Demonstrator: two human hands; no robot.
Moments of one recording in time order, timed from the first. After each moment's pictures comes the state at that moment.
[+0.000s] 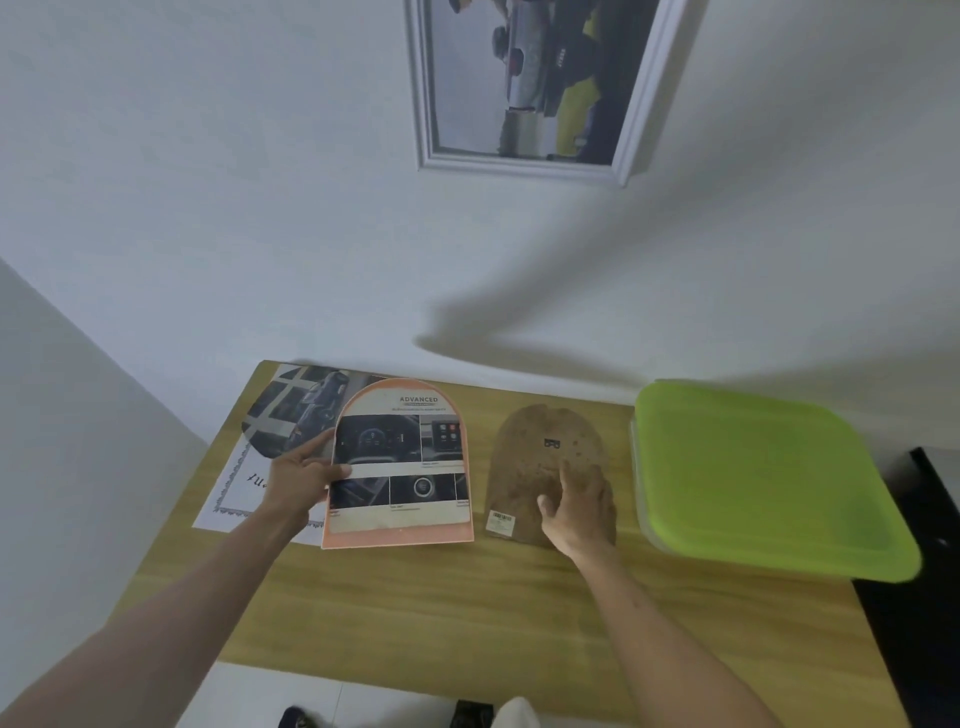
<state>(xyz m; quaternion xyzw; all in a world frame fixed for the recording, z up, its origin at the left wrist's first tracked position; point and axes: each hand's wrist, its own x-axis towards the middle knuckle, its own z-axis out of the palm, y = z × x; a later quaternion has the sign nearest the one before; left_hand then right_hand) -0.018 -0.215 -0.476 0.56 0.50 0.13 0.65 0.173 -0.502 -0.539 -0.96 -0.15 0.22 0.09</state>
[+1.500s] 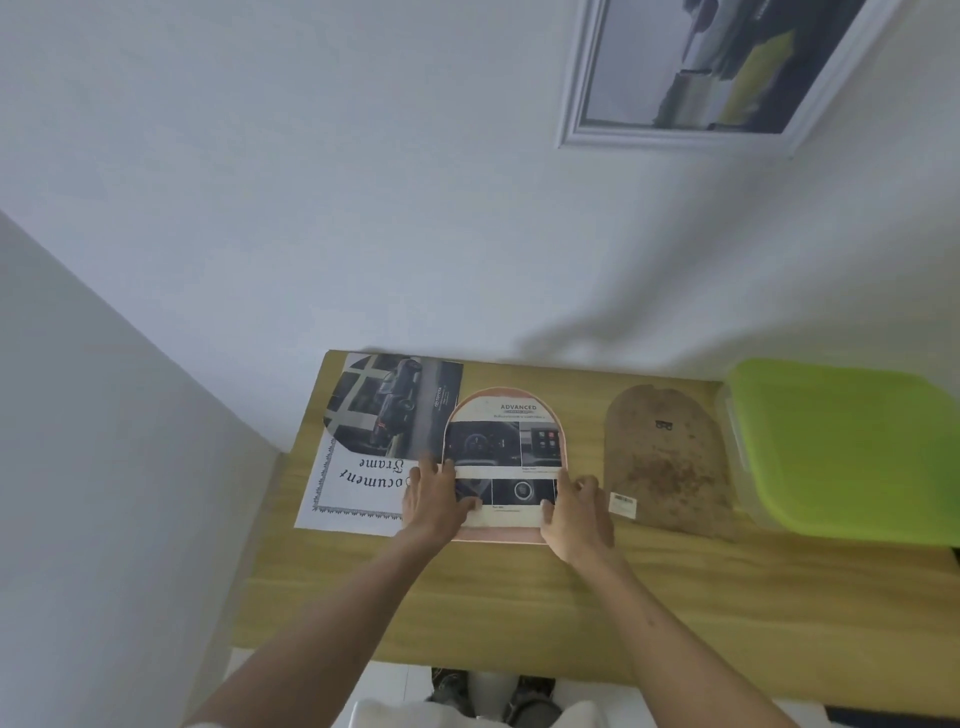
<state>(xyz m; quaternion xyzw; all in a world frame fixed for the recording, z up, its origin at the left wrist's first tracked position) -0.025 -0.205 -0.546 0.89 0.35 -0.10 0.27 0.066 -0.379 -0.535 -0.95 -0.16 0.24 0.08</state>
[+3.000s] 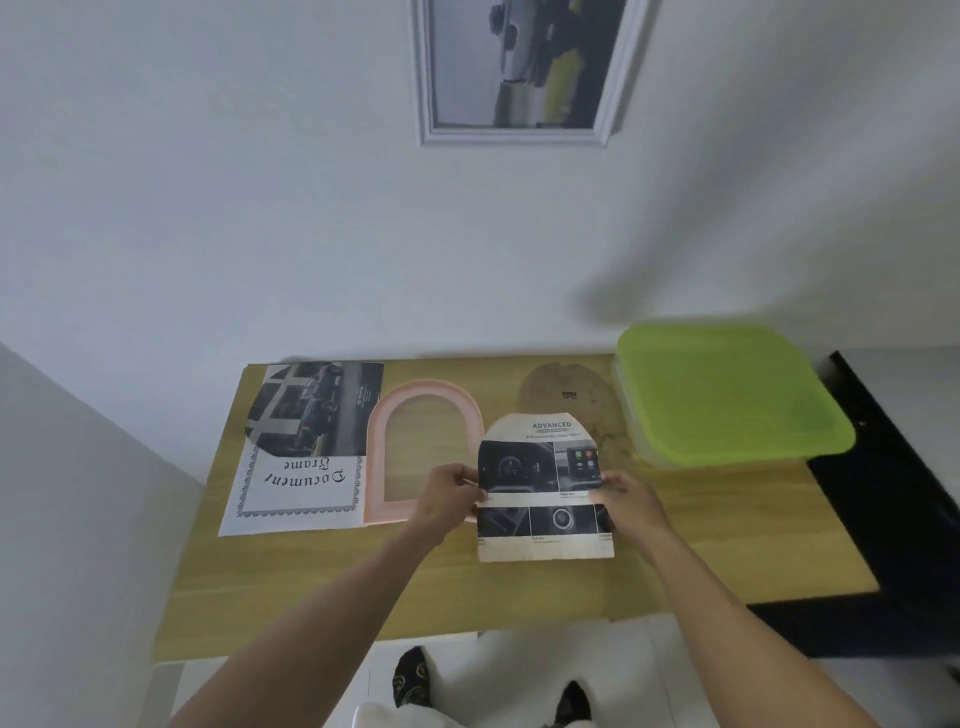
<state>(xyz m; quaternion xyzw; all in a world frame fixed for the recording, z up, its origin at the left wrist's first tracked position) -0.003 -0.313 -0.516 0.69 0.32 -0.09 0.65 0.090 -0.555 -0.503 -0.85 0.10 0.26 0.45</state>
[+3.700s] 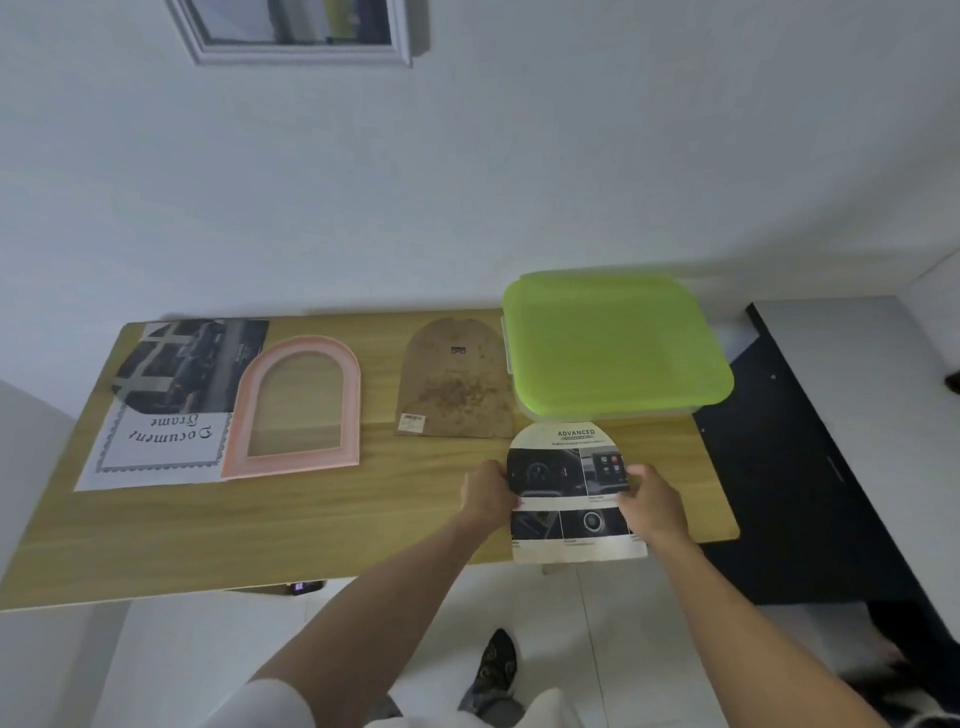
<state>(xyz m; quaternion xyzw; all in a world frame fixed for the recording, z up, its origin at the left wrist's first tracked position) 0.072 -0.570 -0.543 0.80 0.32 -0.17 0.47 0.145 -0.789 -0.539 -0.94 0.05 0.22 0.25</state>
